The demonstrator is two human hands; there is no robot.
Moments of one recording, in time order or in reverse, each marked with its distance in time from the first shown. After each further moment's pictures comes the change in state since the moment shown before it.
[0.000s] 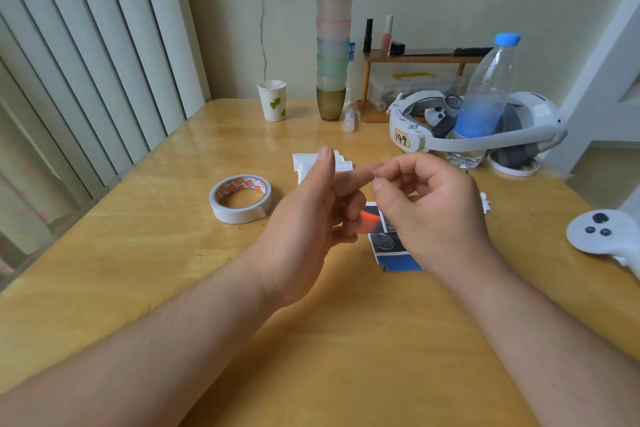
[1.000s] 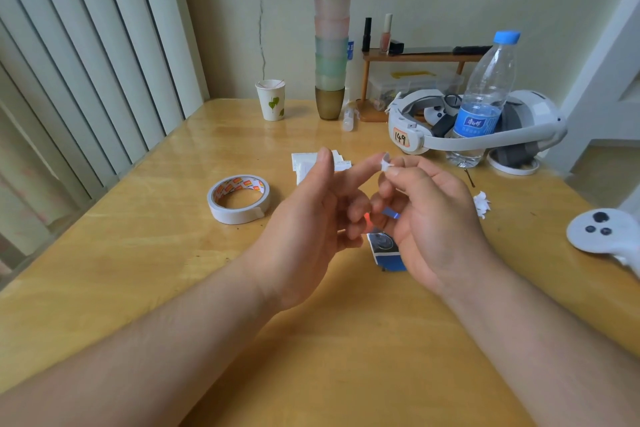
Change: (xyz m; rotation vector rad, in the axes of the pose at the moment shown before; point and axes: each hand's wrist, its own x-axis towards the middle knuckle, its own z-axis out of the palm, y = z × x) left_hand 0.000 -0.001 0.003 -0.111 -0.091 0.003; right_hand 0.002 -0.003 0.009 0.642 -0.044 0.402
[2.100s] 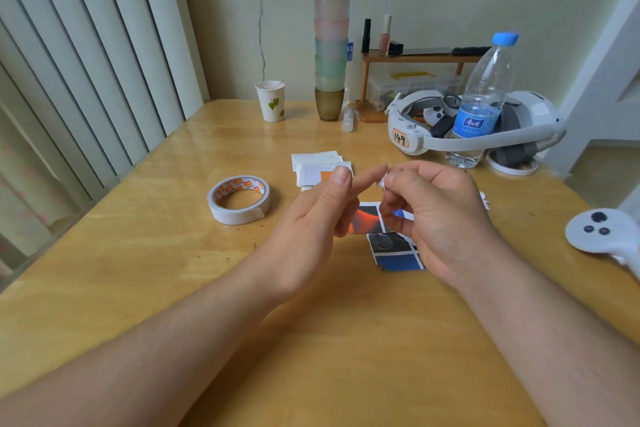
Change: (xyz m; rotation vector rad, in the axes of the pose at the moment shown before) left_hand -0.004 -0.005 -0.010 0.584 0.108 0.193; right_hand 0.004 -0.010 -0.008 -0.213 0.059 0.033
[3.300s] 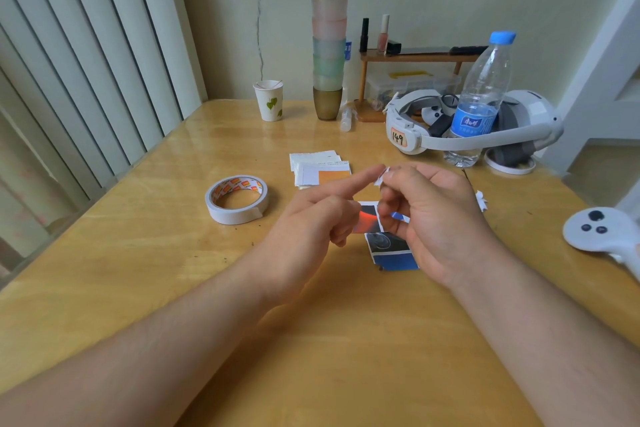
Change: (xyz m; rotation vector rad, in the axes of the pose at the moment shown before) left_hand 0.004 0.003 0.004 -0.262 -0.045 -0.072; right_hand 0.001 0.002 0.002 0.071 0.019 0.056
